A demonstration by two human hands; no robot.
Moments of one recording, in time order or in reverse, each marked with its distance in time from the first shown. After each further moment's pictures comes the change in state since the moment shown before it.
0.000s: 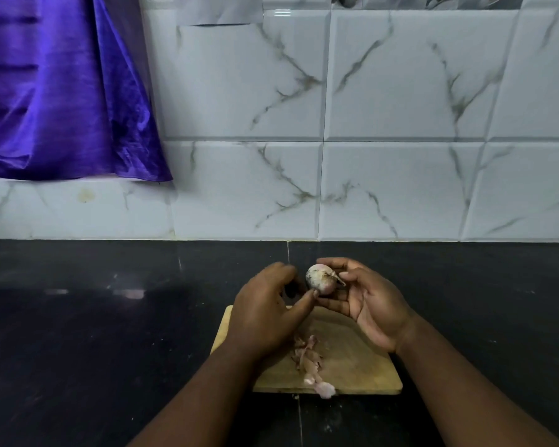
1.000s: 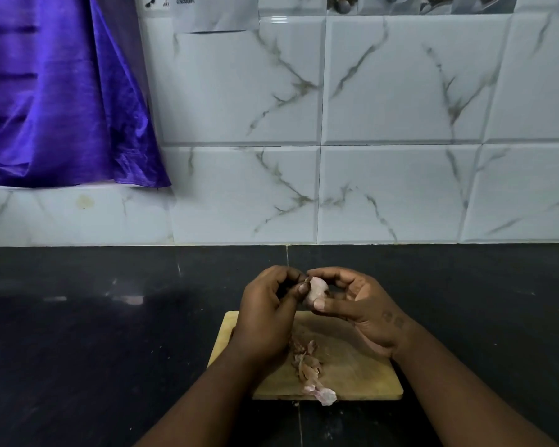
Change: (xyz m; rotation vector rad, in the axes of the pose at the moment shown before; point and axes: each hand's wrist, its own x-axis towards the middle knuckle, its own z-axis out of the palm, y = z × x) left_hand 0.002 0.008 0.008 -0.488 0.052 -0.203; right_hand -0.002 0.008 -0.001 -0.257 -0.044 -0.123
